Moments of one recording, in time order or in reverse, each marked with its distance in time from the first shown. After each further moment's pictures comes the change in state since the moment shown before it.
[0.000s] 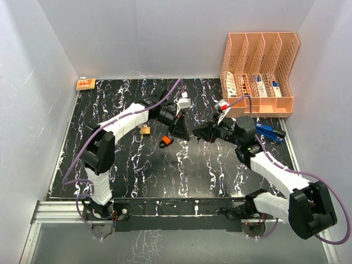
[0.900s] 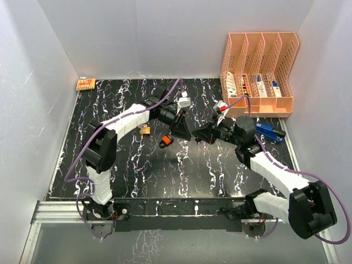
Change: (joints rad) left arm 0.011 0.040 0.019 0.034 0.026 -0.016; right arm -0.002 0.001 0.000 -0.002 -0.044 -0.019
